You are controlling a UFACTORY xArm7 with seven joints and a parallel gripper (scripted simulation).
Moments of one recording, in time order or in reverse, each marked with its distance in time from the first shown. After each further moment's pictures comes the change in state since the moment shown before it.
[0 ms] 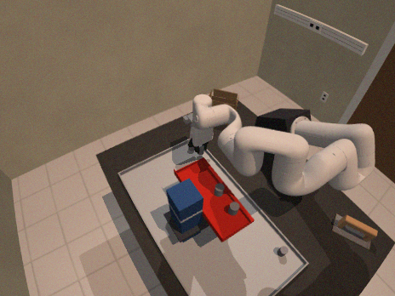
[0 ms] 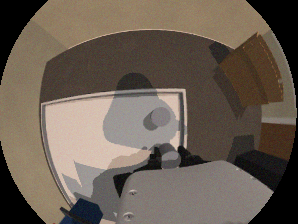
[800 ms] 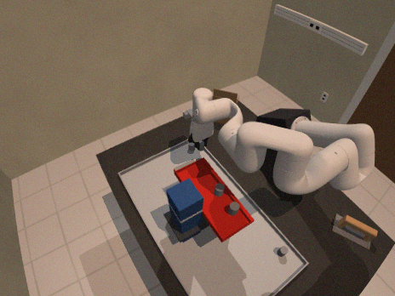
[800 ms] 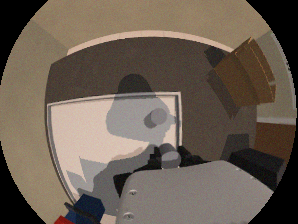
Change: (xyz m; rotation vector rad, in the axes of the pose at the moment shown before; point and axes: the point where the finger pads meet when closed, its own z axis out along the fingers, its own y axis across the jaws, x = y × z) arm 0.000 0.000 -0.030 0.000 0.000 0.000
